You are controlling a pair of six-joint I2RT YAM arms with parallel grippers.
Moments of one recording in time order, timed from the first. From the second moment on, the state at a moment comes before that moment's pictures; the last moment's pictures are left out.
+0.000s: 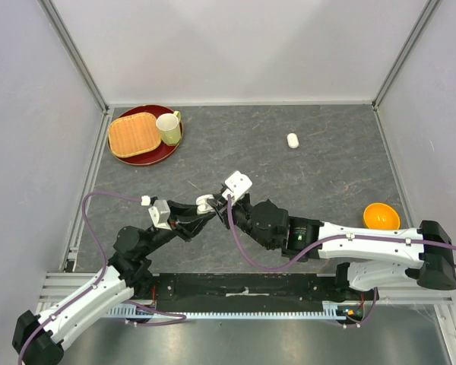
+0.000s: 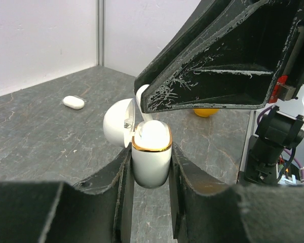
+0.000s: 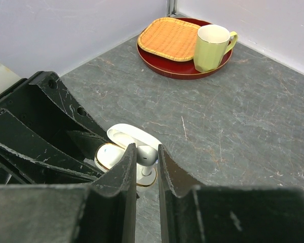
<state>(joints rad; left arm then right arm) -0.71 0.41 0.11 0.62 0.31 -0.23 1.34 1.24 0.94 0.20 0.52 0.08</state>
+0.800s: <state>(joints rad) -0.71 0.40 0.09 0.66 0.27 -0.23 1.34 1.25 0.98 0.13 0.52 0.09</state>
